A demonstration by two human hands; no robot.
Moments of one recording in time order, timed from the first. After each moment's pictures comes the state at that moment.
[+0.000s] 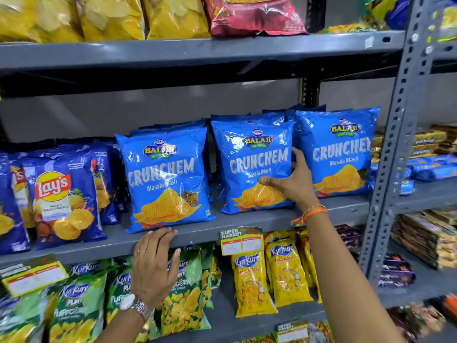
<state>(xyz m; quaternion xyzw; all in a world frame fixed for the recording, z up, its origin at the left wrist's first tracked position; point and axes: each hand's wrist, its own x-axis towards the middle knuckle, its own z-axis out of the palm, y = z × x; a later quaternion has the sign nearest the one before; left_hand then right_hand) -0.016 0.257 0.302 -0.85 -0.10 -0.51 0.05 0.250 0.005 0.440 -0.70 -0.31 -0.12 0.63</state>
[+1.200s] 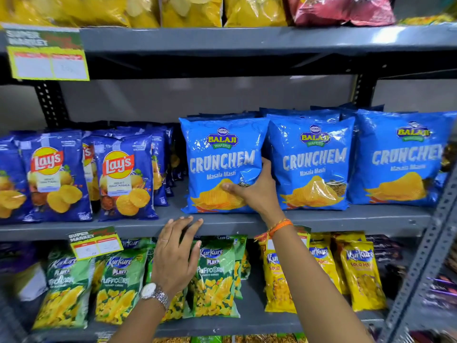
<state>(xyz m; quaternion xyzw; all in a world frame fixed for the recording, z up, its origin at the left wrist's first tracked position) -0.063 0.297 0.299 -0.88 -0.12 -0.47 0.03 0.122 0.160 0.433 -0.68 -0.35 -0.05 0.65</state>
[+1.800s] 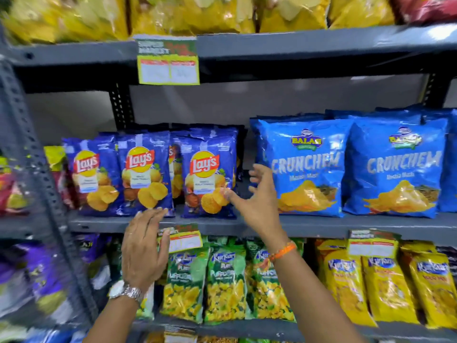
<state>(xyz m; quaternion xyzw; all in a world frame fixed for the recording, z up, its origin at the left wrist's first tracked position) -0.231 0.456 0.331 -0.83 -0.21 -0.52 0.04 -0.039 0.276 0.433 -0.66 -0.40 -0.07 0.63</state>
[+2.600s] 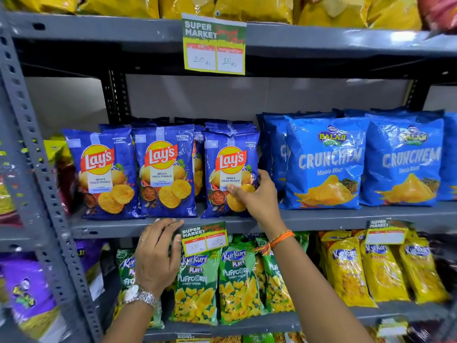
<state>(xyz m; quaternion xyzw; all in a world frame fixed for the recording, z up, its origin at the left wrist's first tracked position) -0.239 0.506 0.306 -0.80 -0.11 -0.59 -0.01 -0.060 0.350 0.421 -0.69 -0.30 -0.02 0.66</state>
